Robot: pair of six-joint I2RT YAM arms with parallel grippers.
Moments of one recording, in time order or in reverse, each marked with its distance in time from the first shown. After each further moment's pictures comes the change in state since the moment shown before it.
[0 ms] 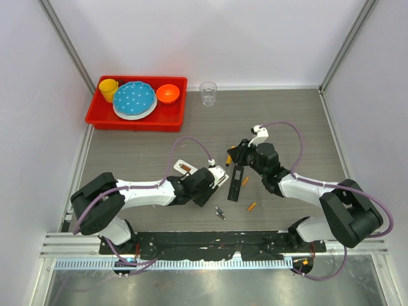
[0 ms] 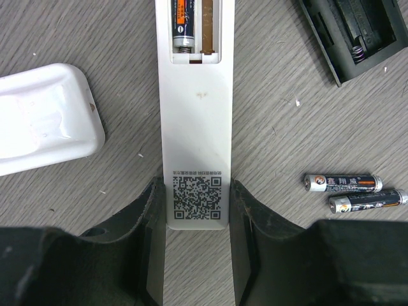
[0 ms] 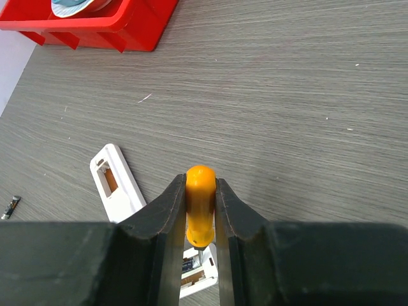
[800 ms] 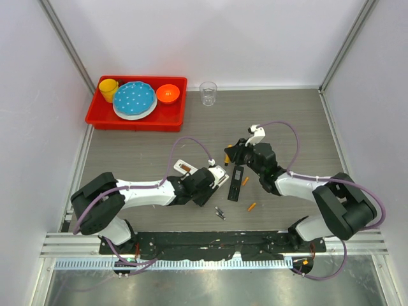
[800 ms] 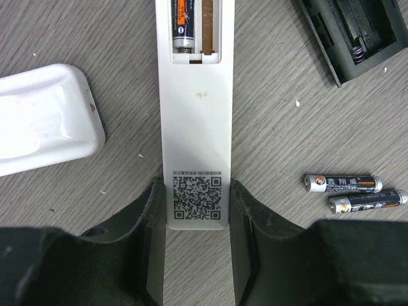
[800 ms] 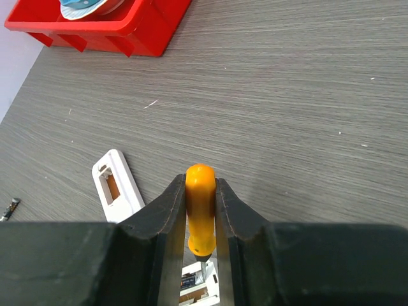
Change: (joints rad) left arm 0.000 0.002 0.002 -0.001 -0.001 0.000; right arm 0.026 0.065 0.007 0.085 -0.004 -0.012
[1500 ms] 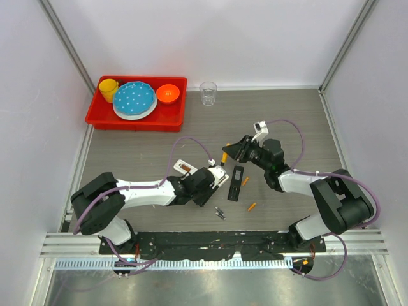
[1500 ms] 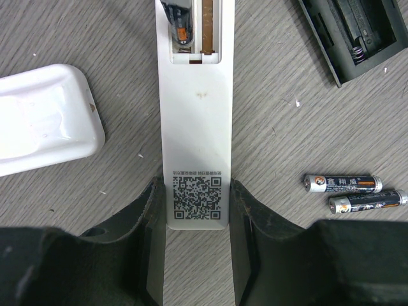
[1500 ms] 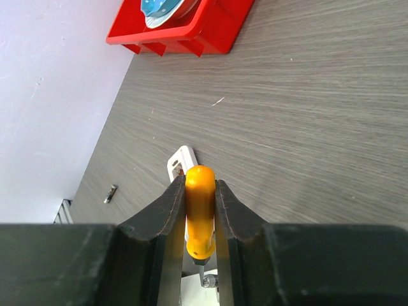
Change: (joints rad) left arm 0.000 0.001 0.001 -0.001 0.000 0.000; right arm -0.128 0.050 -0.010 0.147 -0.322 0.239
